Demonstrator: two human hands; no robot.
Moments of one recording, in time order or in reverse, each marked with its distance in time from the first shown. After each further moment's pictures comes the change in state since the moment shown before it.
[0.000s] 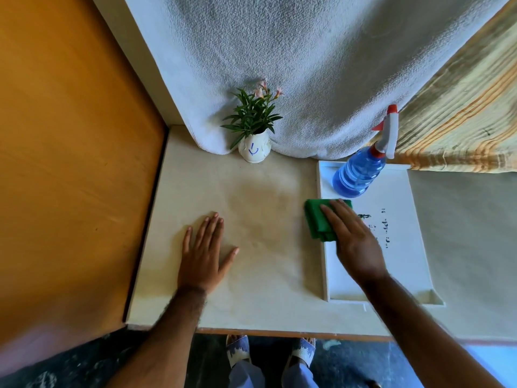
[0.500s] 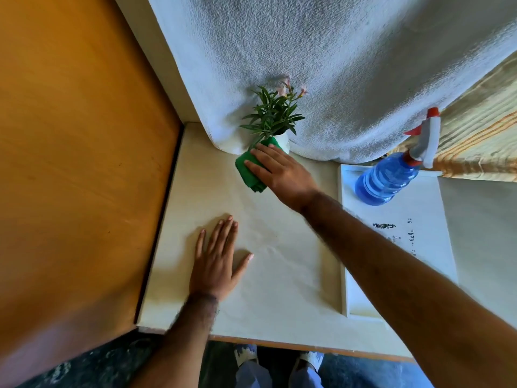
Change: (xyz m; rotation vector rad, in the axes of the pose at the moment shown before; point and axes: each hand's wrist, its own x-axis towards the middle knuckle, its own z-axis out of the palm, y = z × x) left_hand 0.001 0.001 0.000 0.010 -0.014 -0.013; right_hand 0.190 -0.090 0.062 -0.092 -0.063 -0.588
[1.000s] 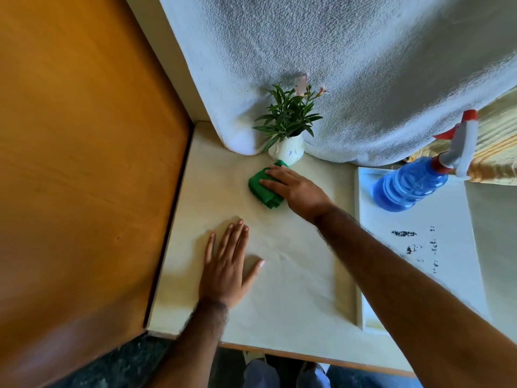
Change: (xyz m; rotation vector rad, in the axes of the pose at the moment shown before) left_hand -0.001 -0.004 0.006 0.048 -0.029 -0.015; right_hand -0.013 0.000 0.028 0.307 -0.182 0.123
